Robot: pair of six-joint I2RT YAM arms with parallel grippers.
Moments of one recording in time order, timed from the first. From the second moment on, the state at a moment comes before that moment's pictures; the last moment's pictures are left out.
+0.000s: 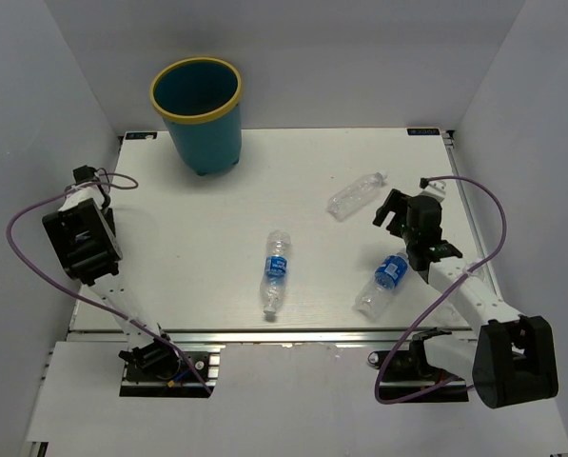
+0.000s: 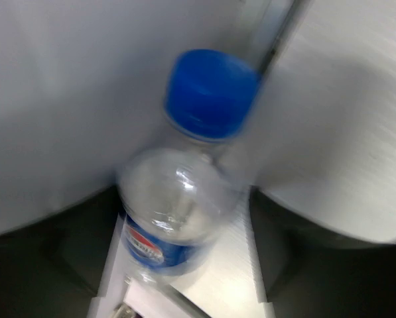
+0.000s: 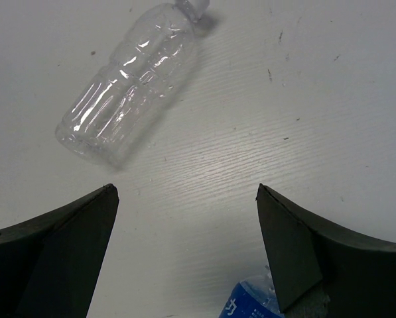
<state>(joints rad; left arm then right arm) 0.48 2.06 1.47 -0.66 -0.51 0.30 0.21 1.13 0.60 0.05 0.20 0.43</state>
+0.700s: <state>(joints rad) 0.28 1.94 1.88 -0.77 -0.18 0.09 0.21 1.00 0.60 0.00 0.25 0.39</state>
